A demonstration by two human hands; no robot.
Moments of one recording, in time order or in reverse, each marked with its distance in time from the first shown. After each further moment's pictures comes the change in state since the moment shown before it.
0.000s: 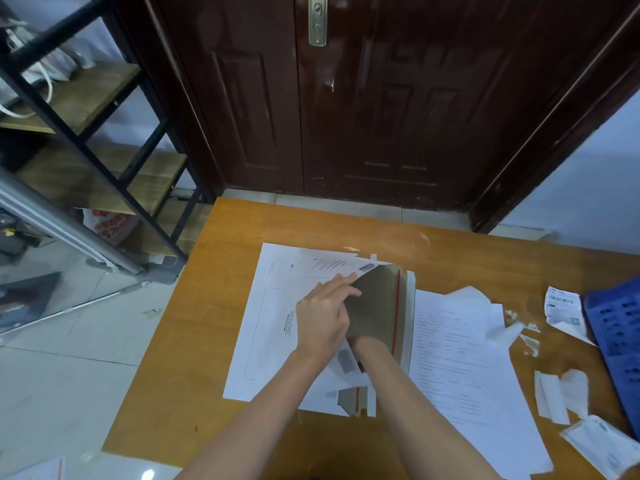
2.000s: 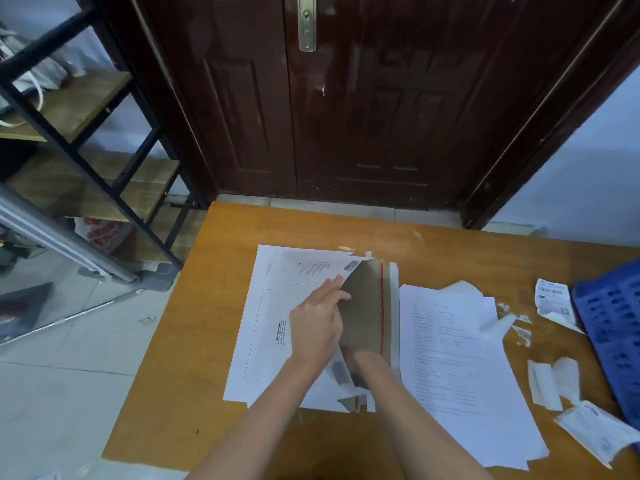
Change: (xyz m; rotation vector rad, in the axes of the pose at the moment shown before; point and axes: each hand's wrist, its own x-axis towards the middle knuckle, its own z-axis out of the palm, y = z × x) left_hand -0.012 -0.003 -0.008 0.059 -0.067 -0.018; right_hand 0.021 0.022 0.027 -0.041 0.035 -0.062
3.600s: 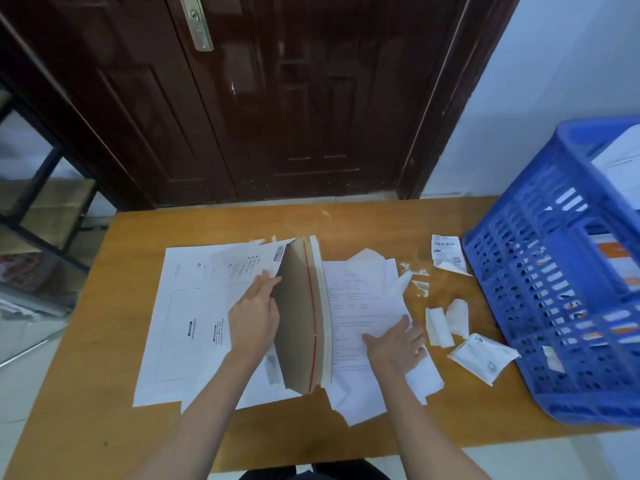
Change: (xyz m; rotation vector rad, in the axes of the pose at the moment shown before) left_hand -0.025 0.053 0.059 0.205 -0.146 -0.049; right_hand 0.011 0.220 -0.018 0.257 0.887 0.521
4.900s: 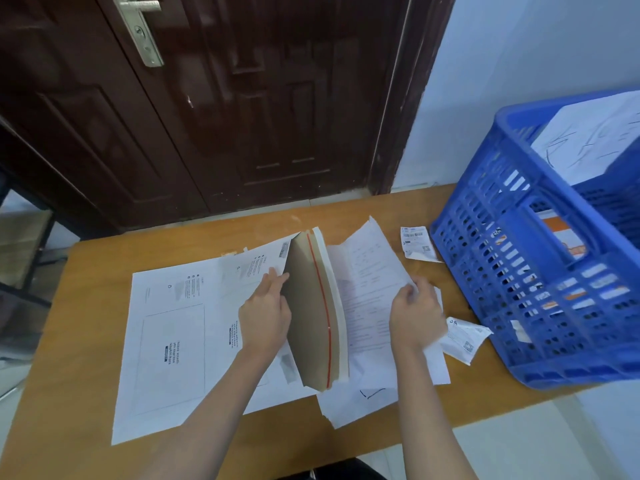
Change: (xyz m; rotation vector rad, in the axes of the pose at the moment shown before) left_hand 0.013 0.052 0.017 -0.034 -0.066 0.088; right_hand 0.015 0.010 -0.080 0.548 0.604 -0.064
